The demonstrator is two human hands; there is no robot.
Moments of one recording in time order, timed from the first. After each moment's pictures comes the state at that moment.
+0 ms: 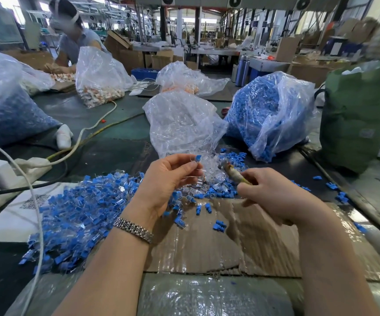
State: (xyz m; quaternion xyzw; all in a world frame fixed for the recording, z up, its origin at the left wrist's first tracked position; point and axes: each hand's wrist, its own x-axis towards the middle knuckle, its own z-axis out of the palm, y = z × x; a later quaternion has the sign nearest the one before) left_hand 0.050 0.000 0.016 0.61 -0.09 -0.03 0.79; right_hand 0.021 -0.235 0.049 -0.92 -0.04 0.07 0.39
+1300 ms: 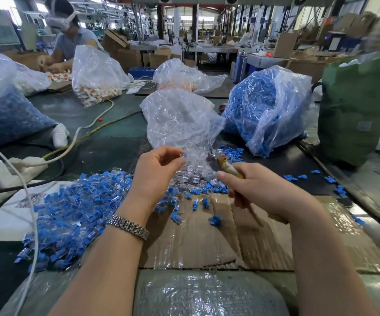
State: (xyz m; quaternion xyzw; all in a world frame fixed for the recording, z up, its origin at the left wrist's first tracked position) left_hand 0.046 0.000 0.021 0.78 -0.05 0.14 0.61; right_hand 0.019 -0.222 0.044 -0.90 -0.07 0.08 0.42
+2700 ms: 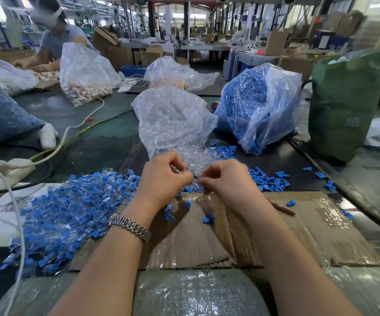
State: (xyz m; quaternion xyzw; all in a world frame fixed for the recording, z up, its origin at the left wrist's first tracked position) left_hand 0.047 -0.017 0.016 0.88 -0.08 0.12 0.45; right_hand 0.033 -0.185 0.028 -0.92 -0.03 -0.01 0.39
